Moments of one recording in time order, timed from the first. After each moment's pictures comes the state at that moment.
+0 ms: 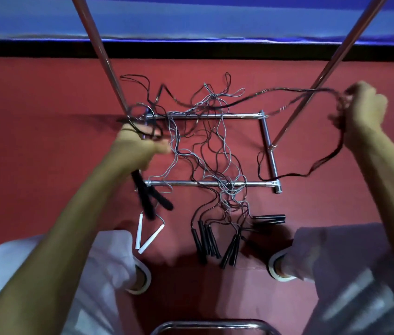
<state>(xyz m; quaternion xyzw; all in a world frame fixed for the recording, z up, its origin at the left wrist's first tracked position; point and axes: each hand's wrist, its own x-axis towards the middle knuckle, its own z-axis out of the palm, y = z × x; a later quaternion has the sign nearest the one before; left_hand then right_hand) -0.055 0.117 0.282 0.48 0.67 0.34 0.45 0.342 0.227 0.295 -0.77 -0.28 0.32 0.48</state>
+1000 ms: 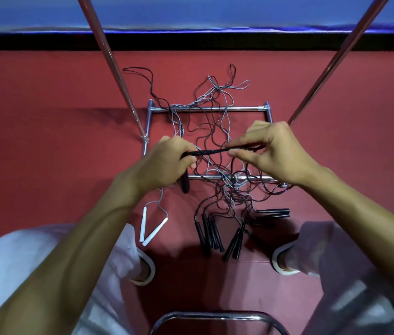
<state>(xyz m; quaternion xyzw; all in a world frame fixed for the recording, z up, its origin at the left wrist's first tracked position) -0.028 0.106 0.259 0.77 0.54 0.16 0.29 0.228 0.132 0.278 -0.39 -0.84 0.27 0.26</state>
